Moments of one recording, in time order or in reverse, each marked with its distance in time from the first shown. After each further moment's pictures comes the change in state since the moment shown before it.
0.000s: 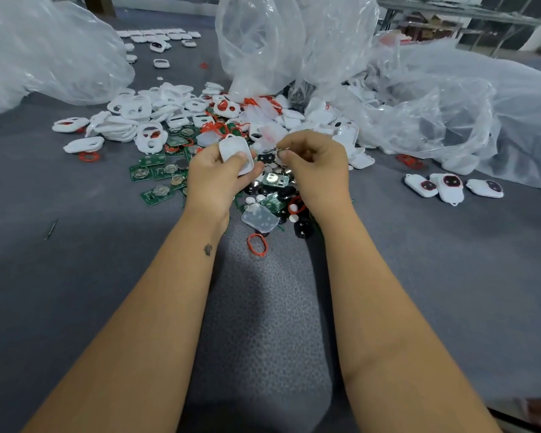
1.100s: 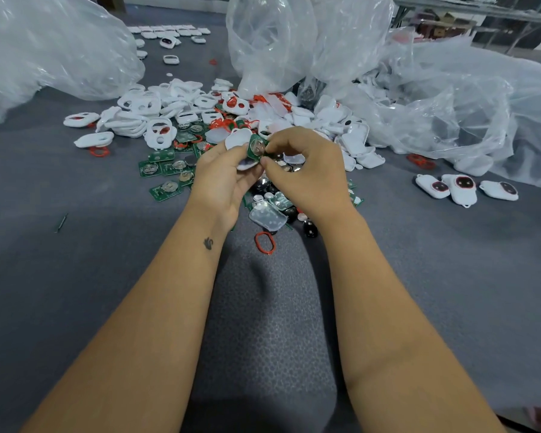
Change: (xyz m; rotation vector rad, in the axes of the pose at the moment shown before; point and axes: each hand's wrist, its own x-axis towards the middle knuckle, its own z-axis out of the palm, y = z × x) left_hand -0.002 0.007 -0.004 -0.214 -0.045 -0.109; right_hand -0.006 -0.008 0.010 -0.192 -0.125 -0.320
